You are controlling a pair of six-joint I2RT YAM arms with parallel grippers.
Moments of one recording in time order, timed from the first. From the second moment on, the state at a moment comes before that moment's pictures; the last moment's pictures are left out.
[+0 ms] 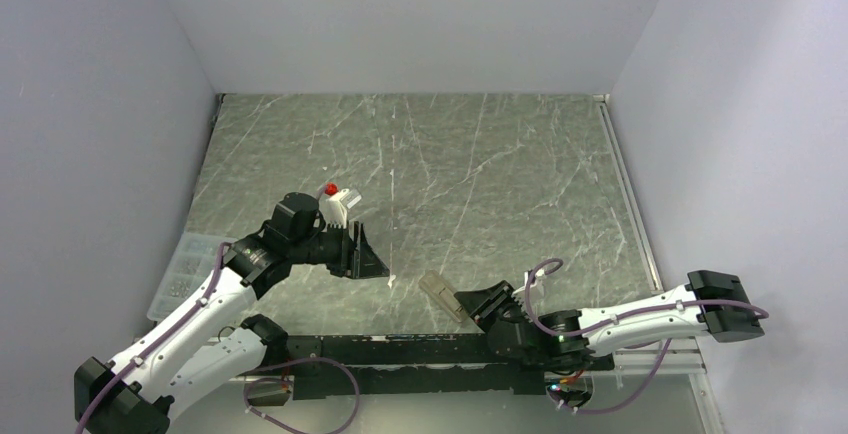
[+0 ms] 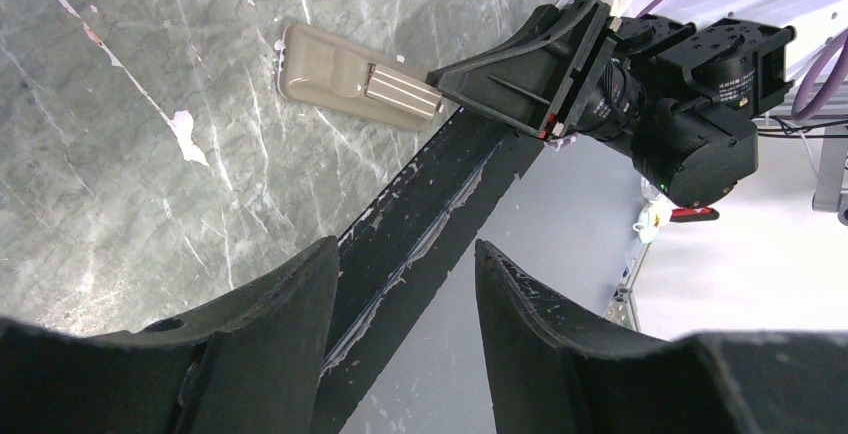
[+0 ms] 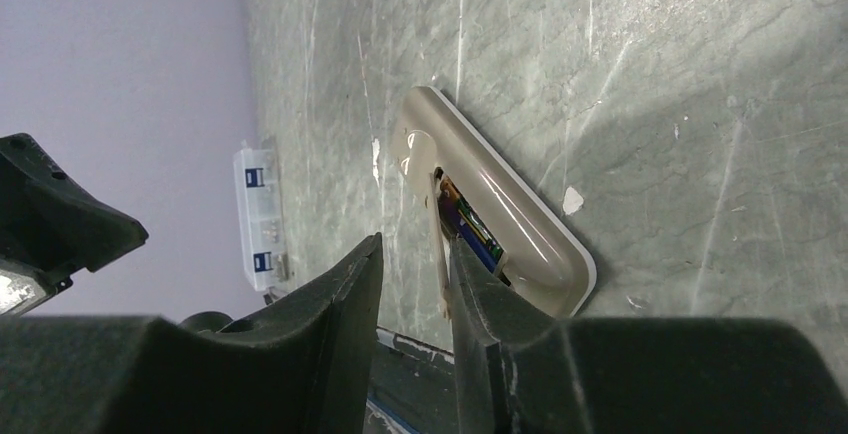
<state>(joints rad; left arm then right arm) -0.57 0.82 0.66 -0.48 0.60 -0.58 1.63 0.72 0.07 -0.08 0.97 1.89</state>
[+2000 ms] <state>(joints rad) -0.57 1.10 0.69 -0.41 0.57 -0.58 1.42 0.86 0.60 -0.76 0.67 1.16</state>
